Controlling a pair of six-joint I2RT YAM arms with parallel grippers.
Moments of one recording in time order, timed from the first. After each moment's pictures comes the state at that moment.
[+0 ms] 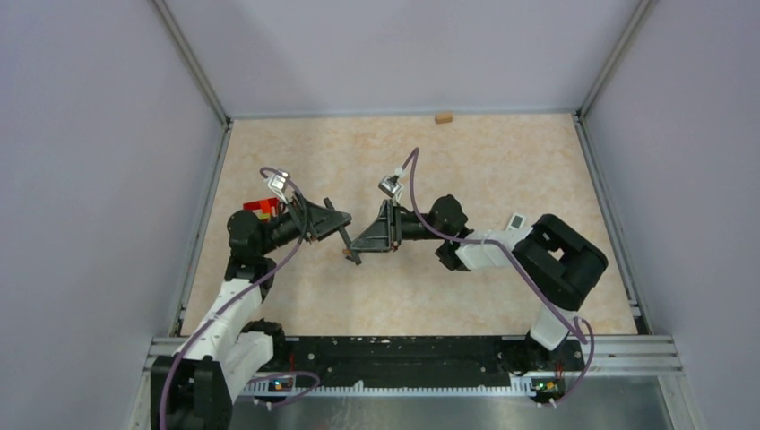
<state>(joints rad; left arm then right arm) -0.09 0.90 0.41 0.60 0.95 -1.27 0.83 1.74 0.78 1.22 -0.81 1.38</state>
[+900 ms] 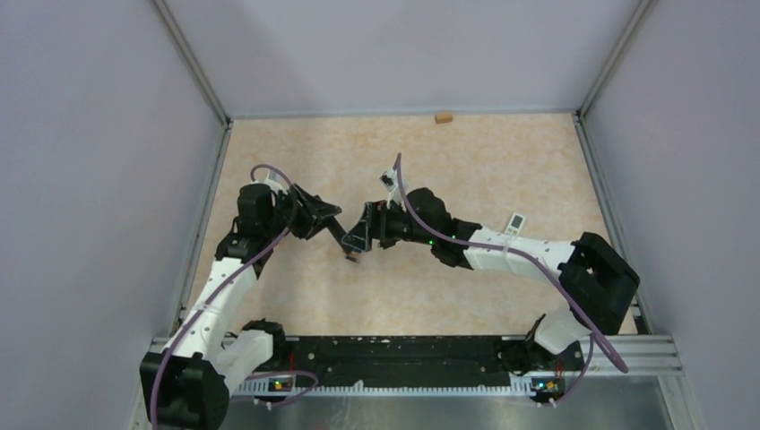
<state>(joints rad) -0.13 0.95 0.70 -0.23 0.49 -0.99 0.93 1.53 0.94 0.30 -0.25 0.74</state>
